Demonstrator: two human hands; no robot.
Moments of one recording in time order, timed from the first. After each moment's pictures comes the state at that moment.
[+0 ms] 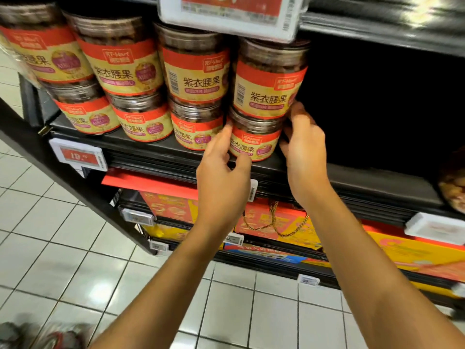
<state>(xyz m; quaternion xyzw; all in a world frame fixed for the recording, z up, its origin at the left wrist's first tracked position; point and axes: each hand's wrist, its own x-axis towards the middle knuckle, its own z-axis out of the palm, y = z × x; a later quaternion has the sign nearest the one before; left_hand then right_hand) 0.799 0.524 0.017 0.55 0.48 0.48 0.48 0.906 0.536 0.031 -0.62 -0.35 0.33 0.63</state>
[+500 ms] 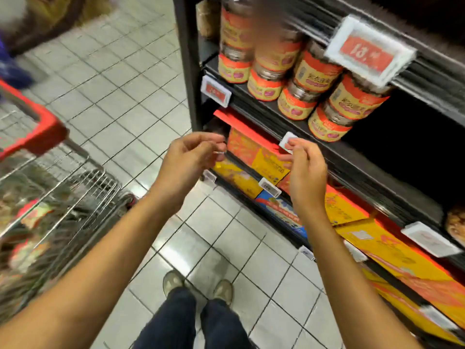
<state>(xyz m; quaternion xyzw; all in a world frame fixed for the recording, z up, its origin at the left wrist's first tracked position) 0.640 0.388 0.117 0.35 0.61 0.49 0.52 0.813 0.419 0.073 -0.62 -0.50 0.36 0.48</state>
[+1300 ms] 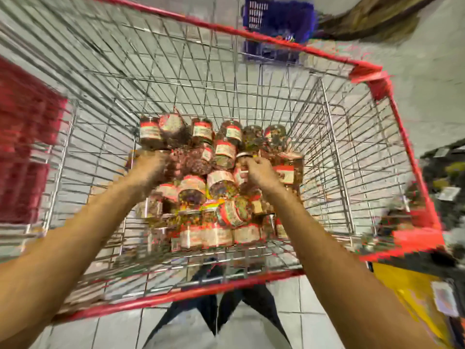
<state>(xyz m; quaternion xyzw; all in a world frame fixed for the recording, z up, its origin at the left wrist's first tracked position) 0.043 0.053 0.055 -0.15 0.74 0.56 0.34 0.113 0.241 -0.002 -0.37 -0.72 0.57 -0.10</state>
